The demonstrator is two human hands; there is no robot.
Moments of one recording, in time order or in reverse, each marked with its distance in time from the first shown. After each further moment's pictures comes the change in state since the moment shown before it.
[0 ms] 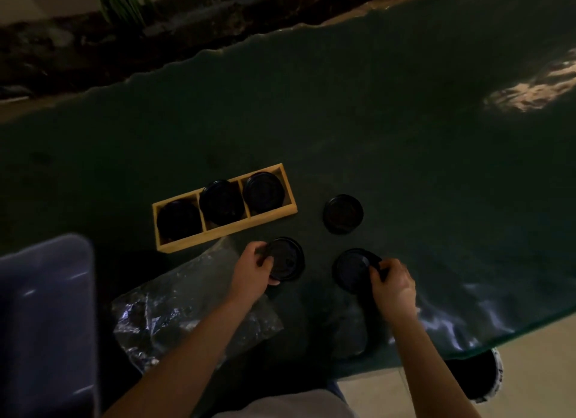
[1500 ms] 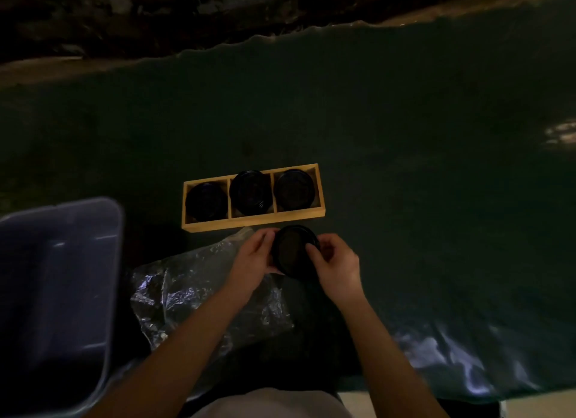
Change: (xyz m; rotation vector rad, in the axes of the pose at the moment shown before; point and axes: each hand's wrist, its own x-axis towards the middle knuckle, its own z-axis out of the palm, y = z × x) left_hand -0.020 0.030 -0.033 -0.463 0.023 0.001; right_hand -0.021 -0.134 0.050 0.265 -0.350 -0.327
